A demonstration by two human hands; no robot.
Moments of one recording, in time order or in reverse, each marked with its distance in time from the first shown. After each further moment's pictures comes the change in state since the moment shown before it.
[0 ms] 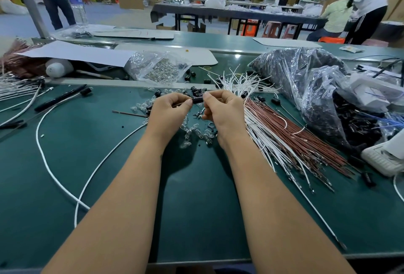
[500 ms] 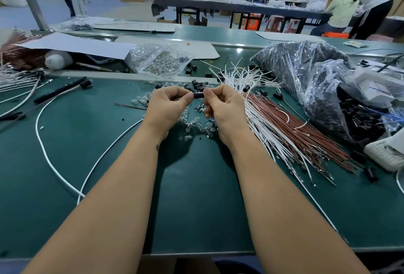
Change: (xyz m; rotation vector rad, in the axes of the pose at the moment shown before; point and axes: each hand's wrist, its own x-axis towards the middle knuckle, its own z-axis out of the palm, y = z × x) left_hand 0.001 -0.002 -0.003 -0.117 -0.031 -0.034; right_hand 0.000 0.012 -0.006 0.007 -0.110 -0.051
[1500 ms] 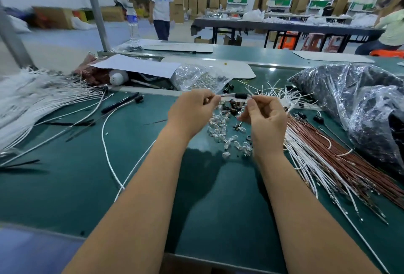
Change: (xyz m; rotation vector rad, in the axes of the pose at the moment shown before) left_hand 0.004 0.038 -0.043 0.677 0.004 0.249; right_hand -0.012 -0.021 0.011 0.009 0.152 -0.165
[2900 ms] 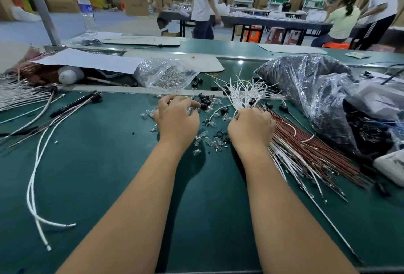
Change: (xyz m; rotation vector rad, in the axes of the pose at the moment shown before) left_hand -0.005 0.001 0.069 0.012 0.099 -0.174; right_hand 0.017 0.014 -0.032 -1.470 0.016 0.059
